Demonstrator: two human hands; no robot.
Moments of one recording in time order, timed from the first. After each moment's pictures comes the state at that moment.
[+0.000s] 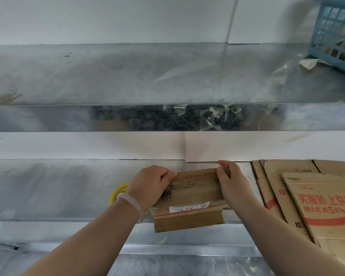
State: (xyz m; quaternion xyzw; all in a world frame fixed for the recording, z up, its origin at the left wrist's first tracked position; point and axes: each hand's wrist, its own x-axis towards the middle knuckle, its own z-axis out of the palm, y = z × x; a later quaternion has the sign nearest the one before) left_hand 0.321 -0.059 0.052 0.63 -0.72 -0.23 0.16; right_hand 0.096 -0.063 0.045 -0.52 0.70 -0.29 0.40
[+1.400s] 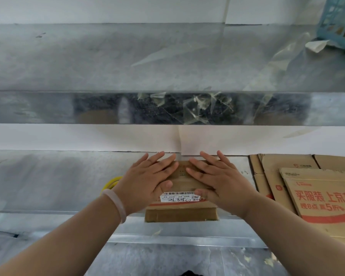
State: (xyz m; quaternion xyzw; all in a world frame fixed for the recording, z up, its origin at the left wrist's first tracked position) left_hand 0.330 -0.061 0.031 0.49 -0.87 -0.04 0.01; right_hand 0.065 -0.079 0.026 -0.92 0.40 -0.02 0.02
